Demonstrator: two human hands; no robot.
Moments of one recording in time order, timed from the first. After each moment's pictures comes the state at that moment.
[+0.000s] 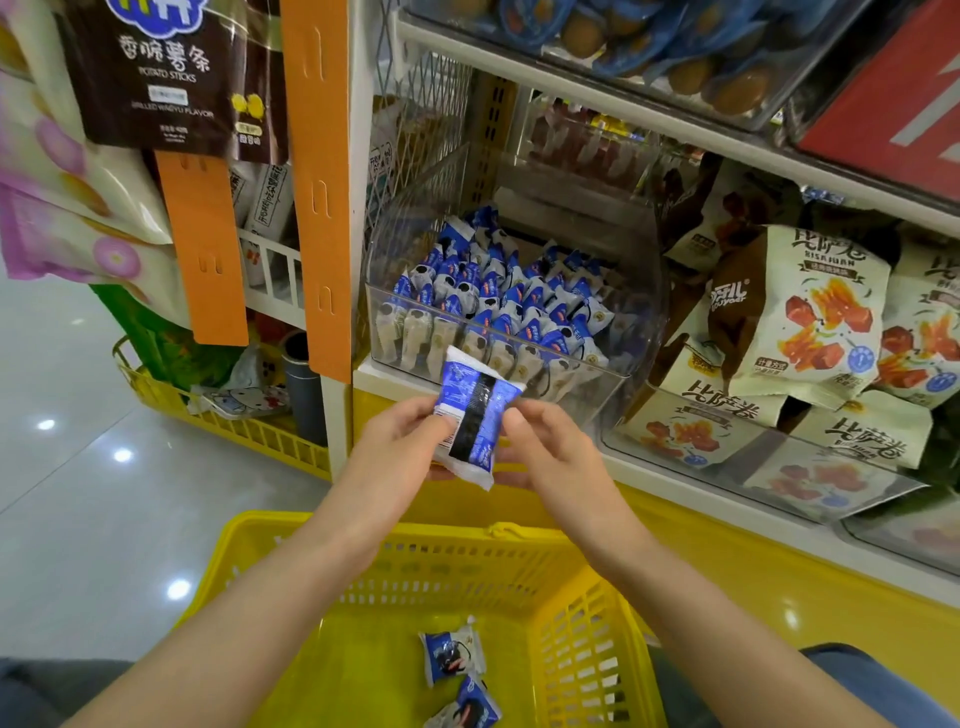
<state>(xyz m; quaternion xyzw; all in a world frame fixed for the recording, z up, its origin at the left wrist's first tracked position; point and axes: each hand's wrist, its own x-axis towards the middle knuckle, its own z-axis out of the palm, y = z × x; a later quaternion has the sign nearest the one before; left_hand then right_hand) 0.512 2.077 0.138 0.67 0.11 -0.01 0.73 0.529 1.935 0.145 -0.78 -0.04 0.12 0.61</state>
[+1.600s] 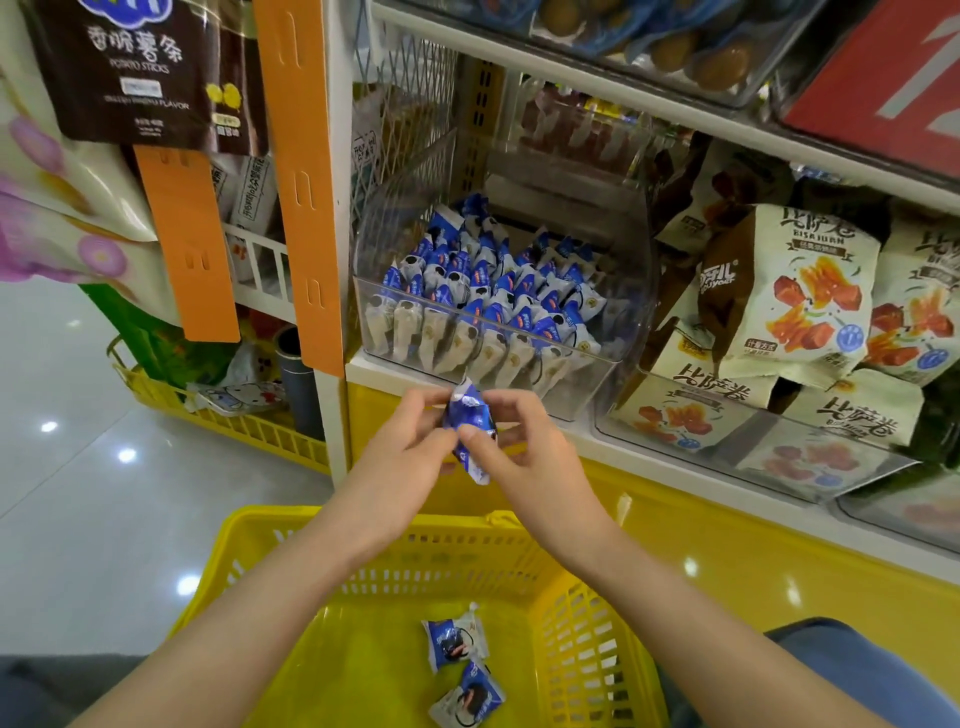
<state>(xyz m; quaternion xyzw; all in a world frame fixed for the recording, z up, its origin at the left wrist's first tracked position) 0.511 2.075 0.127 0.72 0.02 -0.03 0.70 0.527 1.940 0.130 -0.86 -0.13 0.02 0.50</state>
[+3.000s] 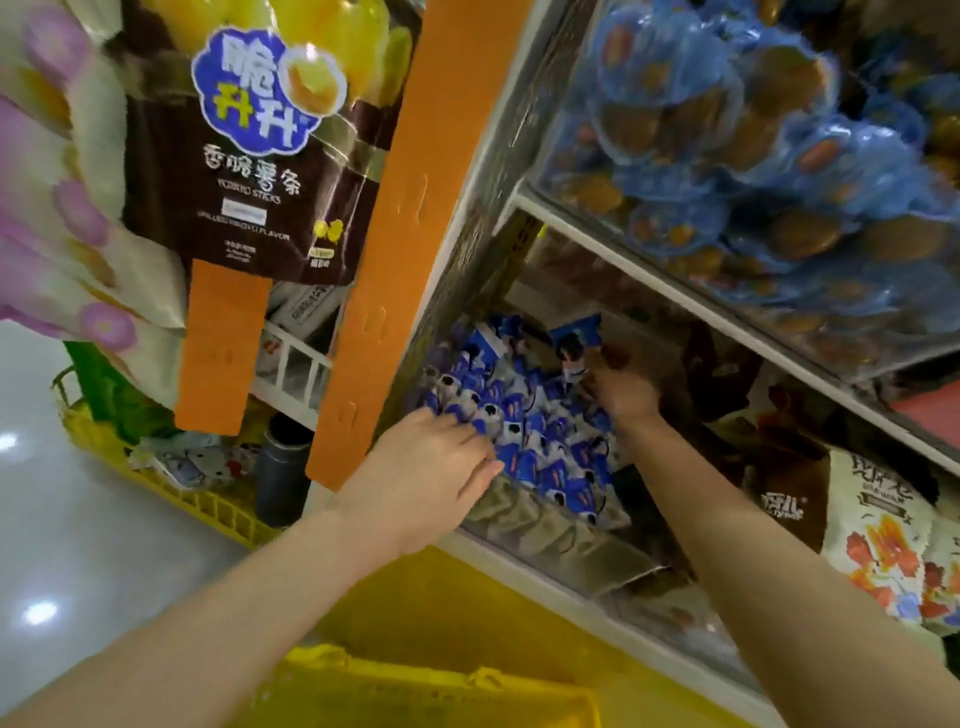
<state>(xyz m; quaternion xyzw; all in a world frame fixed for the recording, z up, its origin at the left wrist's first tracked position) 0.617 2.135 0.159 0.93 -0.22 0.20 0.20 0.753 1.954 0.208 -0.90 0.08 -0.07 0.43</state>
